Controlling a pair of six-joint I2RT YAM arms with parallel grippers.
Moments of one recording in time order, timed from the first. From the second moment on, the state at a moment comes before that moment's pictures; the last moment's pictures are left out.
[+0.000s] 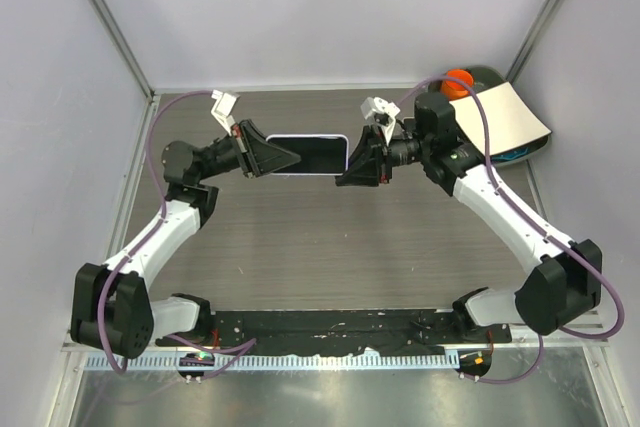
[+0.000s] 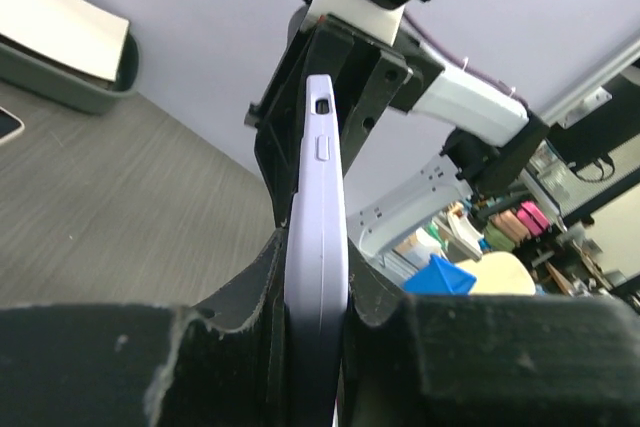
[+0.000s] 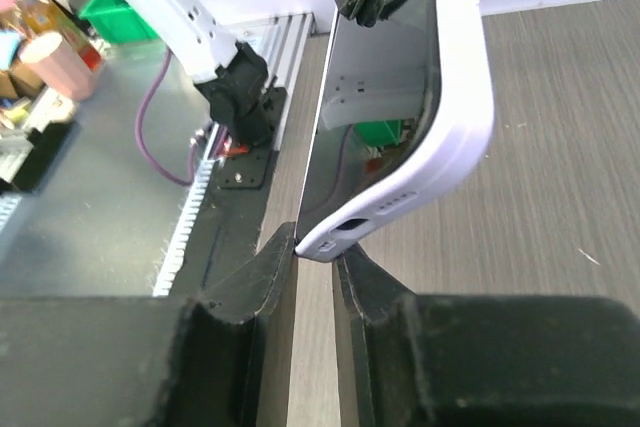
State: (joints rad) left arm -0.26 1.24 0.79 0.93 1.07 -1.16; right arm 0.45 1.35 1.22 -0.22 -1.27 -0.17
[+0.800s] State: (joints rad) left arm -0.29 1.23 0.83 0.92 1.04 -1.24; right arm 0.42 1.43 0.97 1.21 -1.40 0.91
